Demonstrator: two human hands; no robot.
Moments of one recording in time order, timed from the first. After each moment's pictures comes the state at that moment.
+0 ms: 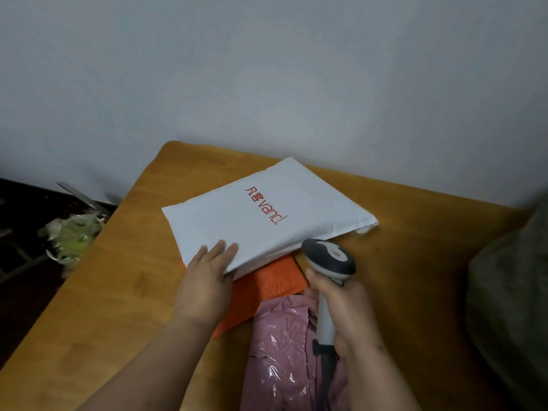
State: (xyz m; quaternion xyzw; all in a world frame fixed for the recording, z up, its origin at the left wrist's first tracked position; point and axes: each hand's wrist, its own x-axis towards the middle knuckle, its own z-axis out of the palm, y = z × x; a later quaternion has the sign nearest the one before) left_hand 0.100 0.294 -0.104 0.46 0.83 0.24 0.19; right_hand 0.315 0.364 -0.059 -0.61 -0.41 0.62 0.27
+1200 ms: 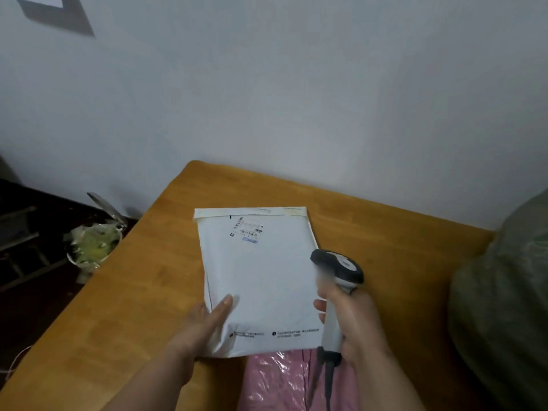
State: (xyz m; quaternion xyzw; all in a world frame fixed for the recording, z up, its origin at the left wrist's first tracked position) left_hand 0.139 0.200 -0.056 0.04 0.71 0.46 0.53; right_hand 0.344 0.328 -0.023 -0.59 -0.42 0.63 0.29
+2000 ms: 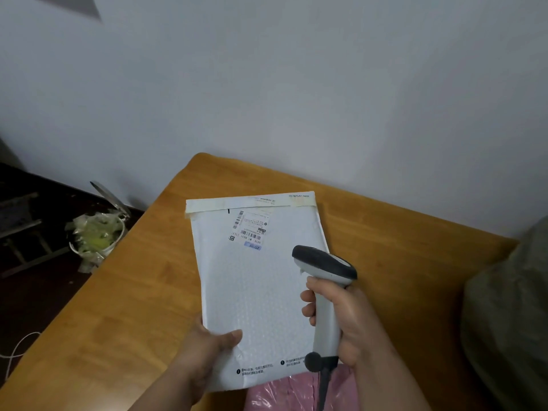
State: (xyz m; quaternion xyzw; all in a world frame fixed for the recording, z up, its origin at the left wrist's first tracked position) left_hand 0.141 0.185 -0.102 0.01 0.66 0.52 0.53; right_hand 0.313 0.328 0.001 -0.53 -0.39 0.72 0.22
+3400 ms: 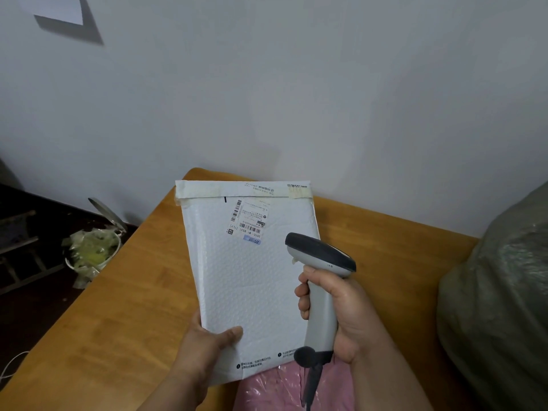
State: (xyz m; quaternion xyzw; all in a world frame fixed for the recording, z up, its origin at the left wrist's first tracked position) left_hand 0.165 0.178 -0.090 0.06 0.67 0.58 0.46; right_hand 0.332 0.303 0.060 -0.47 -0.39 0.75 0.25
